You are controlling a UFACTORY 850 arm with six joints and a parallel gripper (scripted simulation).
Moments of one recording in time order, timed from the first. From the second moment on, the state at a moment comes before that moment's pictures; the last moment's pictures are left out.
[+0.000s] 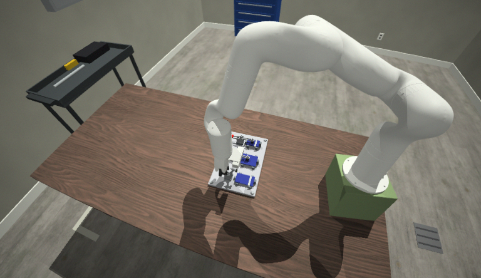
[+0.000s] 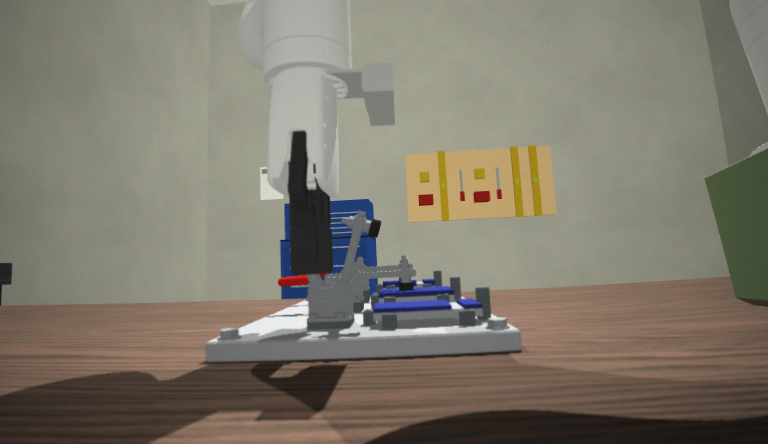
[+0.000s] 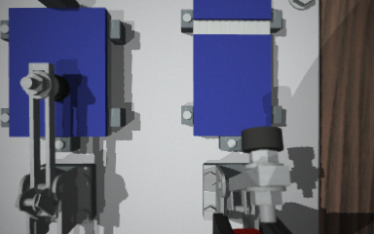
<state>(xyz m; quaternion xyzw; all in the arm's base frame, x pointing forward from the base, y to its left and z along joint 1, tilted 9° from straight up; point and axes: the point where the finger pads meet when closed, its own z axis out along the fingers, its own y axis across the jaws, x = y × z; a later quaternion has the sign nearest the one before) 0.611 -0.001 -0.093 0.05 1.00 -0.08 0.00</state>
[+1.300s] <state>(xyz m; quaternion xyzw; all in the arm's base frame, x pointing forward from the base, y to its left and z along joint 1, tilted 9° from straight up) 0.604 0.000 -0.094 0.05 1.00 -0.08 0.00</state>
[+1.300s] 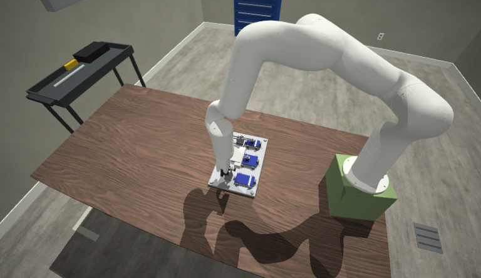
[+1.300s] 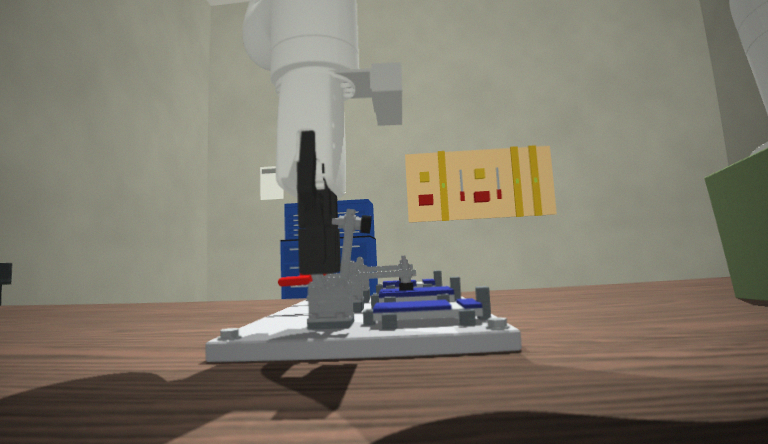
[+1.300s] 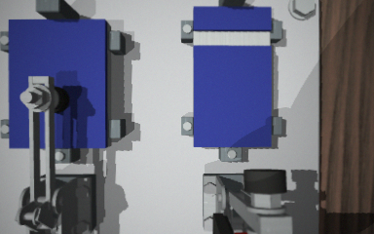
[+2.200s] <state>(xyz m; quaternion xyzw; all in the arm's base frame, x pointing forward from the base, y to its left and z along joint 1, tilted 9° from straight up) 0.600 0.000 -0.094 0.05 1.00 -0.08 0.00</state>
